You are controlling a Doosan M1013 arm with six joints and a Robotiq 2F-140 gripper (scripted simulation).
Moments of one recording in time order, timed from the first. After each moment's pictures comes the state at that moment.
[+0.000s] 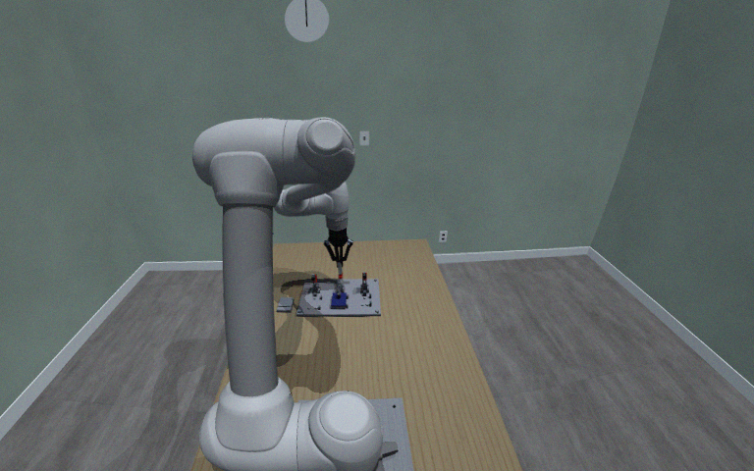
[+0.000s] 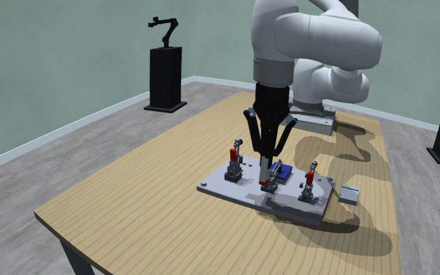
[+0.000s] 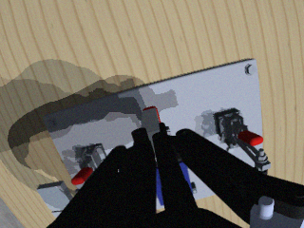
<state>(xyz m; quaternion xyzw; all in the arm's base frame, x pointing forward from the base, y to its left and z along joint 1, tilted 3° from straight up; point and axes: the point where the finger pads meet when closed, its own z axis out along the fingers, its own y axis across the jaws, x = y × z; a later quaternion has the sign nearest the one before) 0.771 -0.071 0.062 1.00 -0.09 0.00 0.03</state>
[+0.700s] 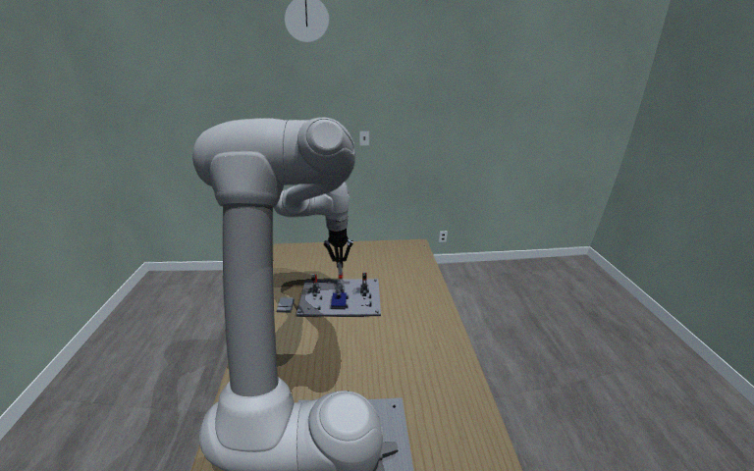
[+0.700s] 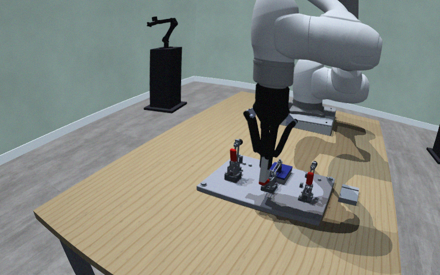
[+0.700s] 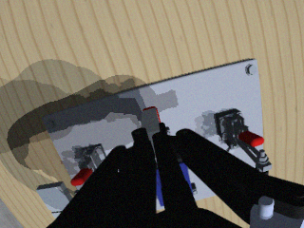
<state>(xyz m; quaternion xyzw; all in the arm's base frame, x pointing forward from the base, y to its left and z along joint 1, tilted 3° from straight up) 0.771 -0.072 0.060 1.00 -0.09 0.00 0.03</state>
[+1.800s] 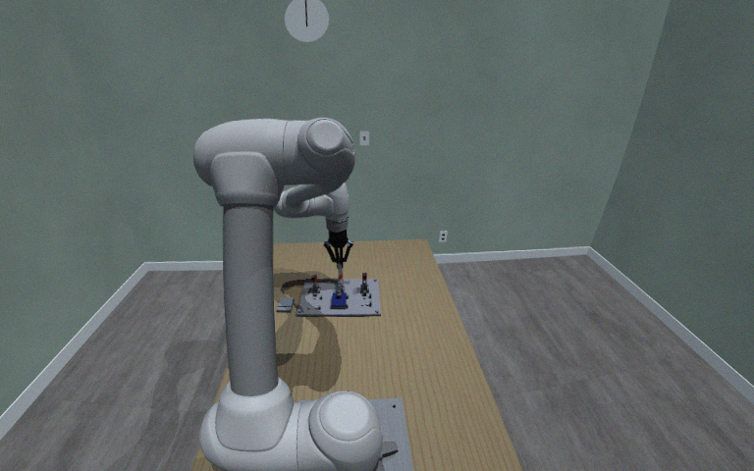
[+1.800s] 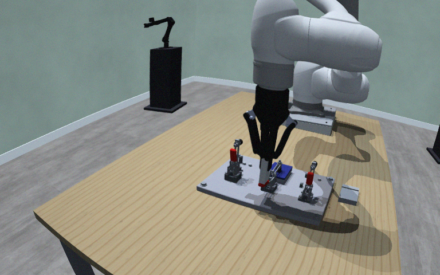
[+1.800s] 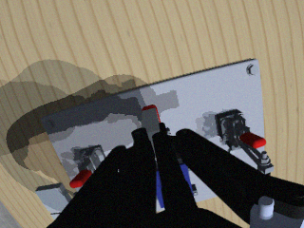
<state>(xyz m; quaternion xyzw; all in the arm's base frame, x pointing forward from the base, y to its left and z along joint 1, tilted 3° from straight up) 0.771 -0.072 0.056 1.00 -0.09 0.00 0.03</state>
